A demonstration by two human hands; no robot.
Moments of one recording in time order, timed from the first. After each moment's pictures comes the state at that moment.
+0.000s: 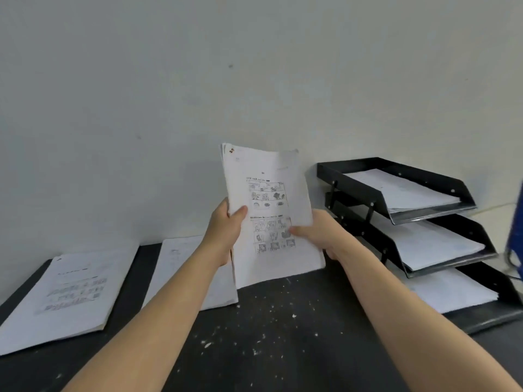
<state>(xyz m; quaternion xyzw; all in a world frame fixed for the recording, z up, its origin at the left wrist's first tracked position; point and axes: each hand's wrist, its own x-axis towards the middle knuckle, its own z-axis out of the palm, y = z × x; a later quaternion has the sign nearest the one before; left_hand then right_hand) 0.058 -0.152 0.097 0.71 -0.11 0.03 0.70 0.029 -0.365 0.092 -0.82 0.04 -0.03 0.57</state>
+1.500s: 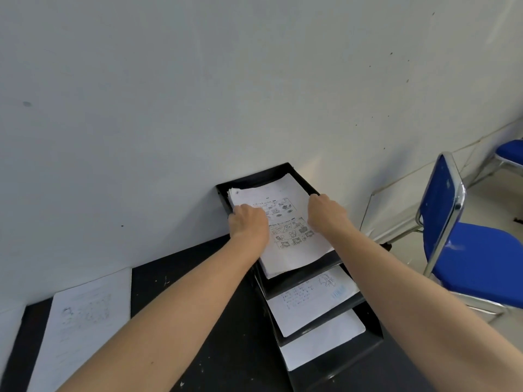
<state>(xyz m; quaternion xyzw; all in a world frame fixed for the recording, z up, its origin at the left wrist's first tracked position) 0.163 -0.518 0.197 0.98 -0.17 -0.06 -0.02 0.125 -0.692 0.189 -0.97 0.21 0.03 0.09</state>
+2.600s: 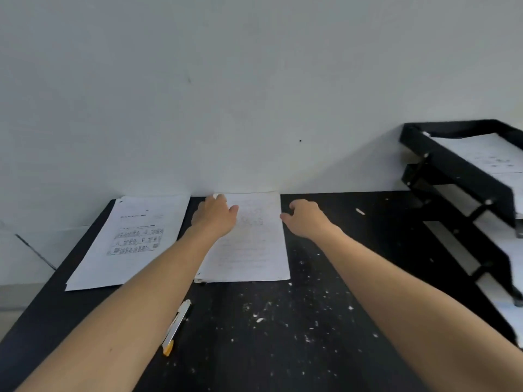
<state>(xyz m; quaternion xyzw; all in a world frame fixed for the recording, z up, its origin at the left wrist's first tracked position) 0.154 -0.010 0.031 0.98 0.06 -0.02 0.17 0.134 -0.234 0.049 -0.96 0.02 0.10 0.27</state>
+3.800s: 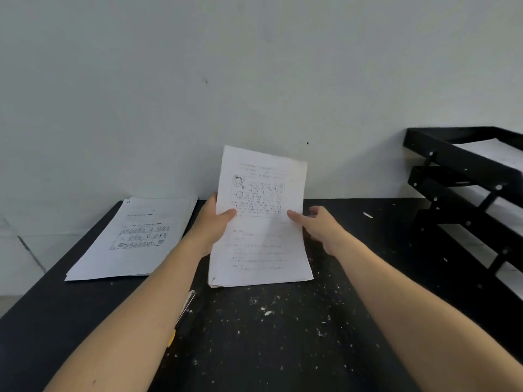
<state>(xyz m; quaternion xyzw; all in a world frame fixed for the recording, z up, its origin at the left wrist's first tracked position) 0.110 0.011 0.000 0.75 0.01 0.05 0.66 0.124 -0.240 -0.003 -0.78 0.10 0.07 0.61</state>
